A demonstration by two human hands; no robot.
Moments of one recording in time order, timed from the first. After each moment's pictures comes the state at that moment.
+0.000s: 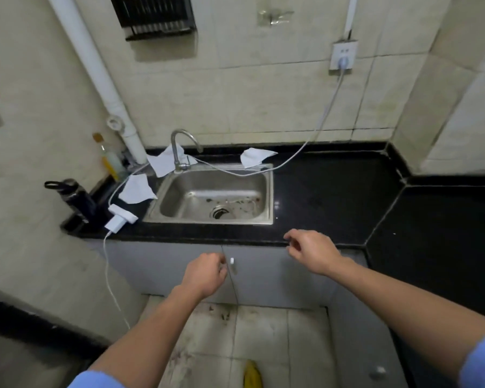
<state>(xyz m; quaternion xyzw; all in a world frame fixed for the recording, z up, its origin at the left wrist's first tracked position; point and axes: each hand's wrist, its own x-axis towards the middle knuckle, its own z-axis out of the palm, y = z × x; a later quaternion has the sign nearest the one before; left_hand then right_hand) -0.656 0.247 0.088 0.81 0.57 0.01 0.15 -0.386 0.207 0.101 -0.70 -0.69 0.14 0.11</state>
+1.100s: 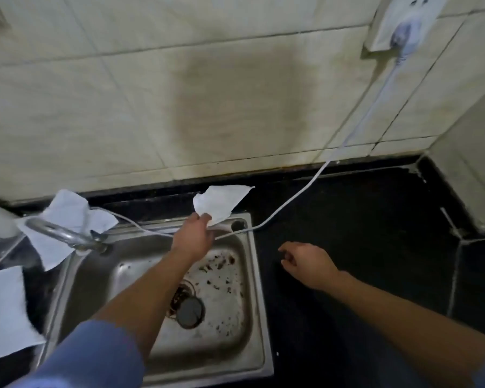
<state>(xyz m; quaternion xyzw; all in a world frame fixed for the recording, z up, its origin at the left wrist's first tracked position) -0.450 0.781 0.012 0.83 0.52 -0.05 0.20 -0.219 0.614 0.002 -0.74 -0.61 0.28 0.04</state>
